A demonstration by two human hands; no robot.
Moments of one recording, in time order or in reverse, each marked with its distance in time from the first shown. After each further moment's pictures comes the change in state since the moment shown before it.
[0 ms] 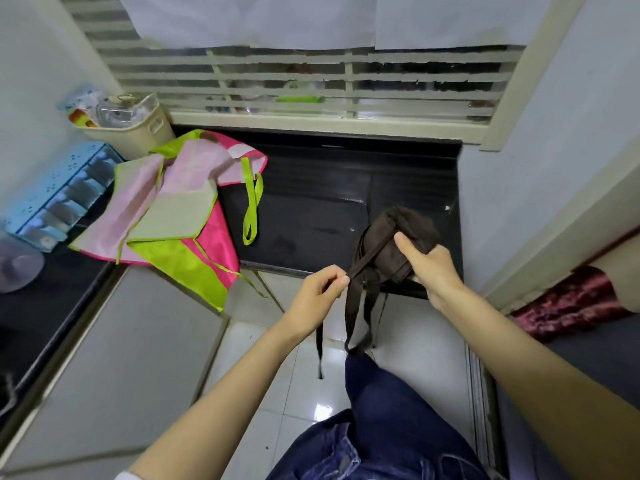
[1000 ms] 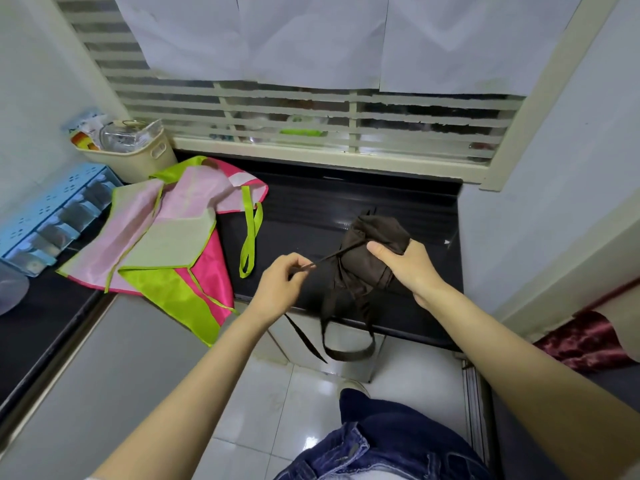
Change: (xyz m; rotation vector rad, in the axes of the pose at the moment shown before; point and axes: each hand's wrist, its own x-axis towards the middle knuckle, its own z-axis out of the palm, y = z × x) left_hand 0.072 -0.003 -0.069 0.284 0.268 -0.033; right_hand 0.040 -0.051 0.038 -0.211 -0.146 -0.147
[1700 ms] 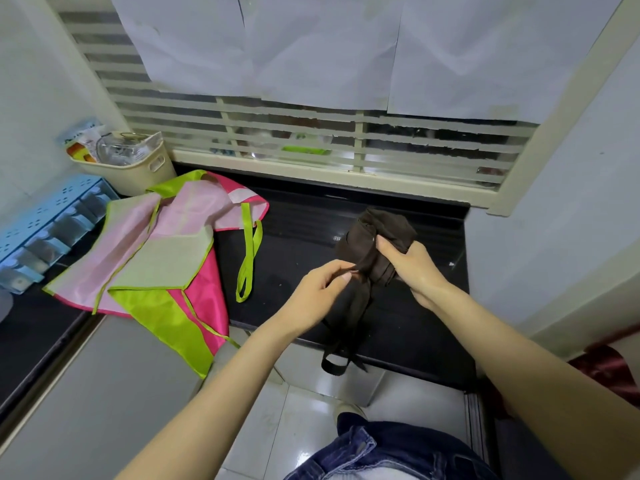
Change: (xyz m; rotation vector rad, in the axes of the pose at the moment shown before) left_hand 0.028 0.053 0.012 -0.207 -0.251 0.076; right_hand 0.054 -0.024 0.003 -0.003 -0.069 0.003
